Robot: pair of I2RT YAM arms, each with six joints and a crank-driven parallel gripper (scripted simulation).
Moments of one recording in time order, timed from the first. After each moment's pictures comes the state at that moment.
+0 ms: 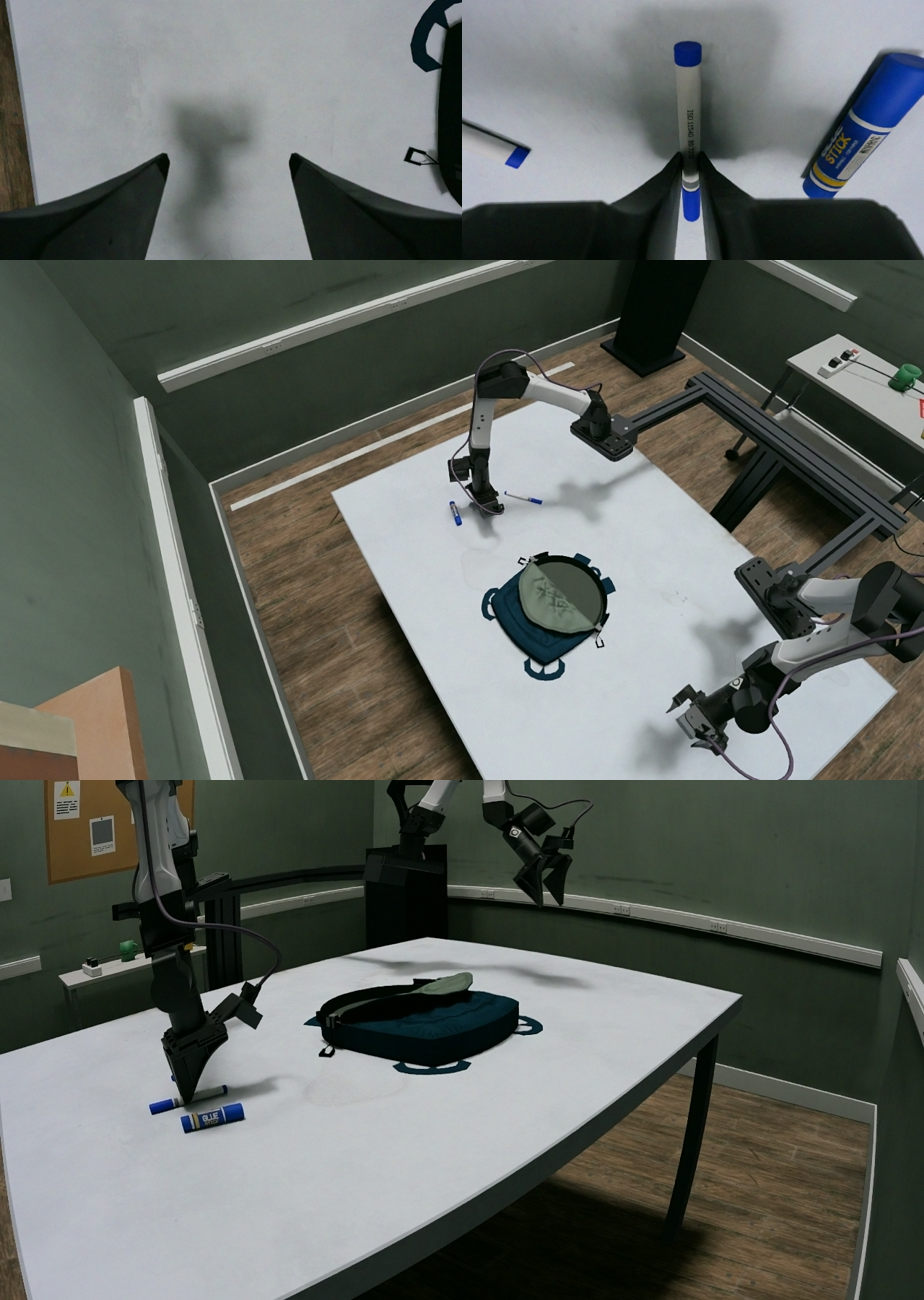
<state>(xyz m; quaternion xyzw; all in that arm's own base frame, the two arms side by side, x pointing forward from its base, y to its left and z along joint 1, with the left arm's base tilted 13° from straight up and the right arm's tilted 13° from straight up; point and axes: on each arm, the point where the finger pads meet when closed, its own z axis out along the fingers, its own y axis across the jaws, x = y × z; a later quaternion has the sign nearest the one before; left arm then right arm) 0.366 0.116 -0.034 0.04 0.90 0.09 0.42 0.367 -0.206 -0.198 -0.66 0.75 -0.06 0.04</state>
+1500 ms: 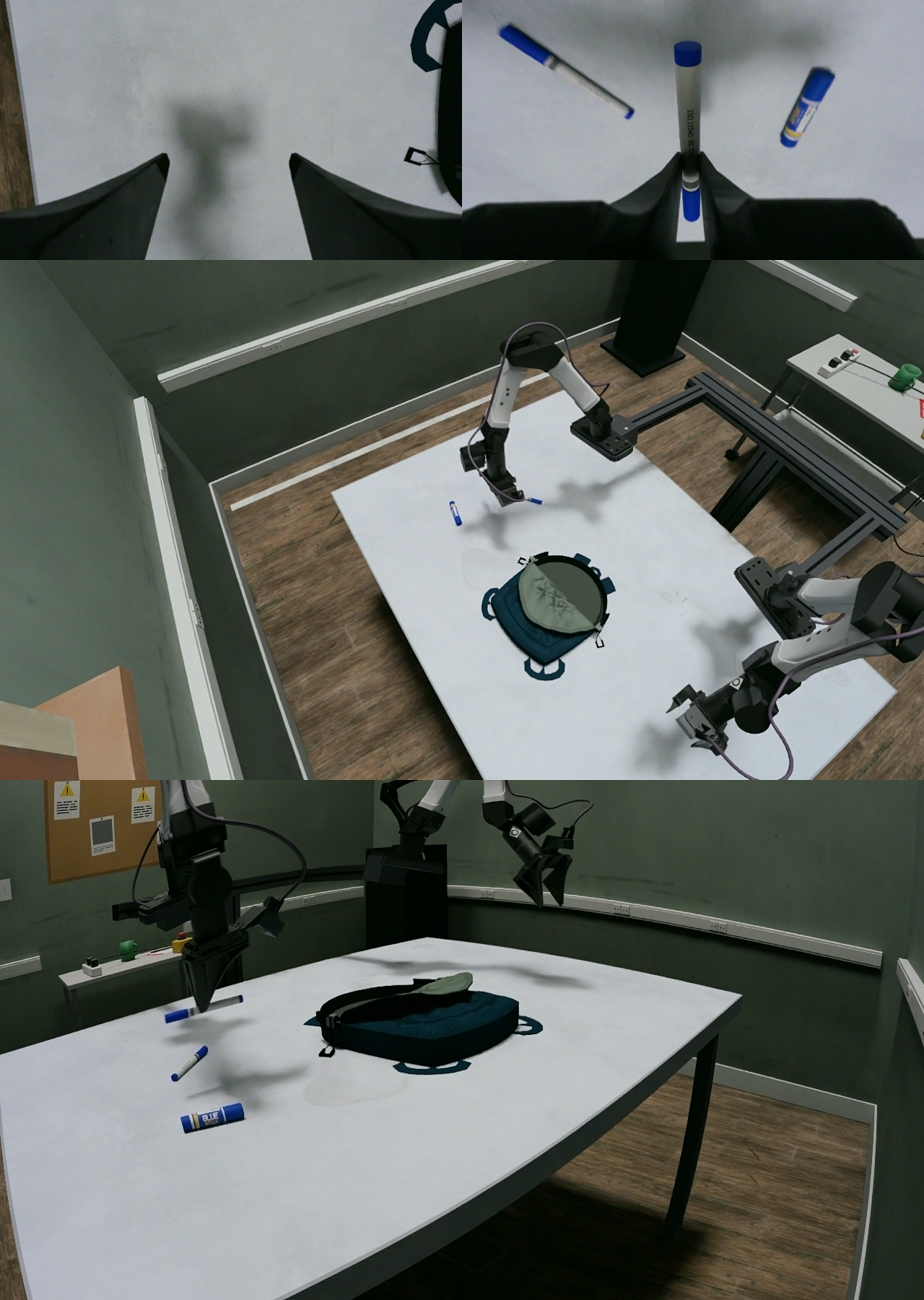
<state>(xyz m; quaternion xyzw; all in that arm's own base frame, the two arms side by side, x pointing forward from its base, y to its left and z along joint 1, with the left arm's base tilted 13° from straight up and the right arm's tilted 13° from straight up) 0.366 0.116 -0.034 0.04 0.90 0.09 0.42 0.332 -0.122 -0.100 -0.67 0.74 -0.04 0.03</state>
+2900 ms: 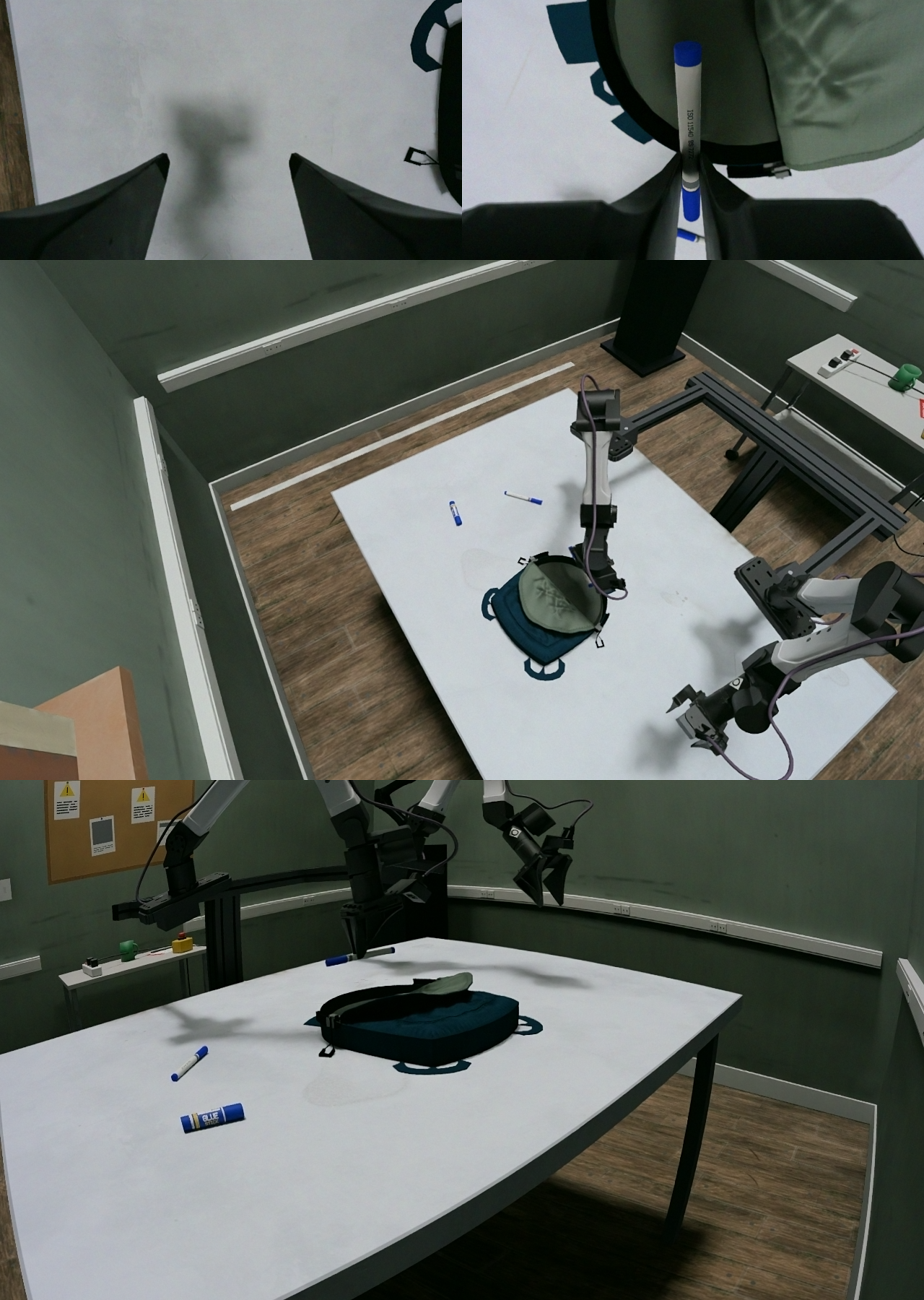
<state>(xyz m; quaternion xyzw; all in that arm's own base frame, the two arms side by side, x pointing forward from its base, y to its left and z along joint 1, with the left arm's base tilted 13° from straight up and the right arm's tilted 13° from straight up) 0.366 0.116 -0.034 0.04 0.90 0.09 0.42 0.274 0.231 -0.181 -0.62 0.78 -0.06 0.06</state>
